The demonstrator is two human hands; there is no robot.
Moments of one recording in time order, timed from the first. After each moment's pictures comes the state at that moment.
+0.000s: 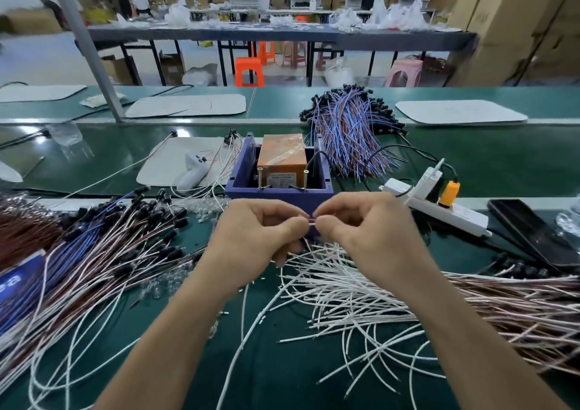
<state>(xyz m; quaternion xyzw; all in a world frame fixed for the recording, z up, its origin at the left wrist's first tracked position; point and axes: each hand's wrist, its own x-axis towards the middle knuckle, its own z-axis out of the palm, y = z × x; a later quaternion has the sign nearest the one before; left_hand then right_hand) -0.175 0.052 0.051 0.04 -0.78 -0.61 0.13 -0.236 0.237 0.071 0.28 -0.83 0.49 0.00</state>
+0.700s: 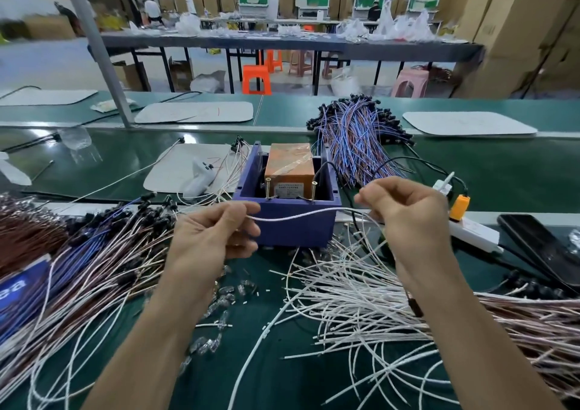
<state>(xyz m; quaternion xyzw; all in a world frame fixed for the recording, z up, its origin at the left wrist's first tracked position) -0.160 0.013 0.039 0.12 -0.64 -0.72 0.24 -0.270 0.236 0.070 0.15 -0.72 0.68 0.07</state>
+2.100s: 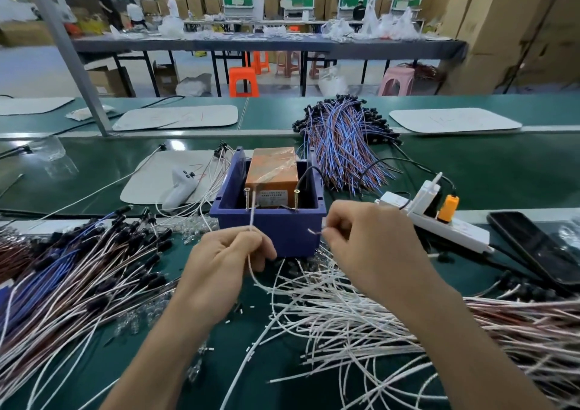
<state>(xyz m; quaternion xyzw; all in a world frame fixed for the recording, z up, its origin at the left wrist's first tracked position) -0.175 0.041 0.047 0.12 -0.79 -0.58 0.15 -0.267 0.232 0.065 0.28 -0.91 0.25 0.16</state>
